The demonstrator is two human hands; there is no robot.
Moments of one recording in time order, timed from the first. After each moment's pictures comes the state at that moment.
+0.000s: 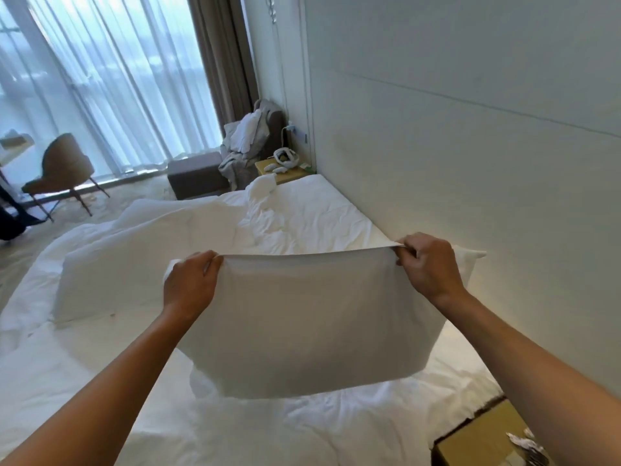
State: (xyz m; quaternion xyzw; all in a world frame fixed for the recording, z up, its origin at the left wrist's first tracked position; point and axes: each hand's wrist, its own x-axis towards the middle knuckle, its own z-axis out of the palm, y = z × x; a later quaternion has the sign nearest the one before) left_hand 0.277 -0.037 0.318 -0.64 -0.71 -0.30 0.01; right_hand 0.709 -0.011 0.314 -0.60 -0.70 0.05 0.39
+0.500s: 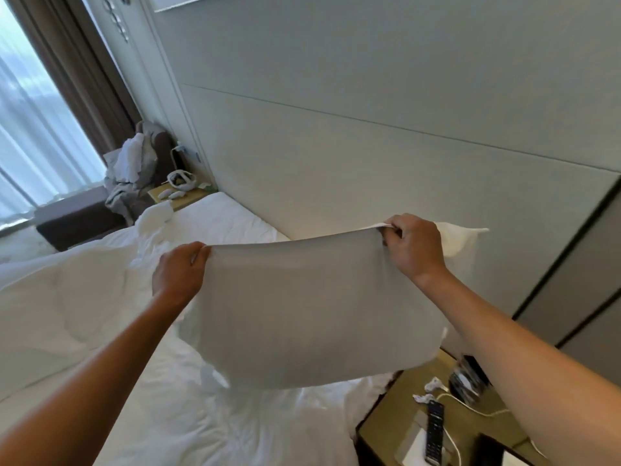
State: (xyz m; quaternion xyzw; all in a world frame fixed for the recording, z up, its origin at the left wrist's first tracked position) left_hand 0.547 0.049 0.344 -0.72 -0.63 -0.29 -0.06; right_hand 0.956 -0.055 0.336 -0.70 -0.58 -0.03 0.42
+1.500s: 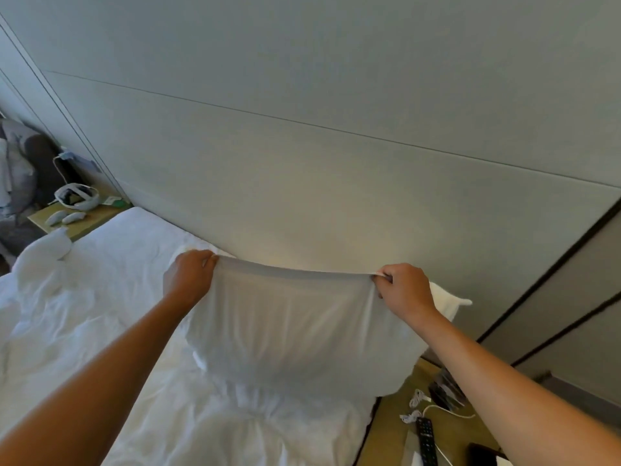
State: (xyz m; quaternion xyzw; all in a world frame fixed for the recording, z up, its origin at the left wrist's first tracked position) left_hand 0.688 0.293 0.268 -0.81 -0.55 -0.18 -0.08; right_hand 1.021 0.033 0.250 -0.84 -0.44 0.11 0.30
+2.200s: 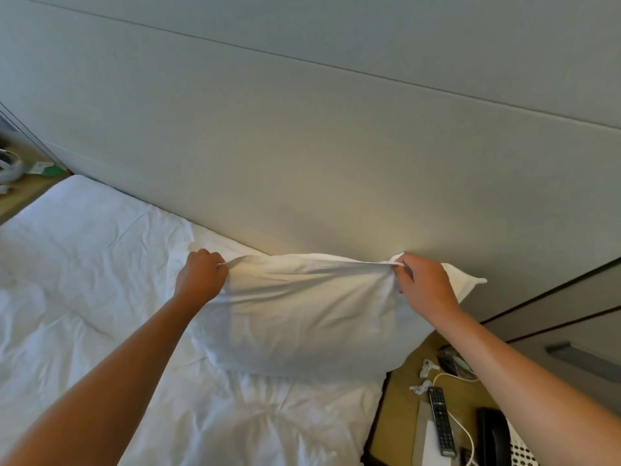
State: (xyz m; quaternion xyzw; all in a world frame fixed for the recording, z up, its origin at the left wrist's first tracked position) left_hand 0.711 0.414 0.150 -0.86 -0.49 -0.01 -0.16; right_hand 1.026 0.100 0.180 -0.88 -0.39 0.12 0.26
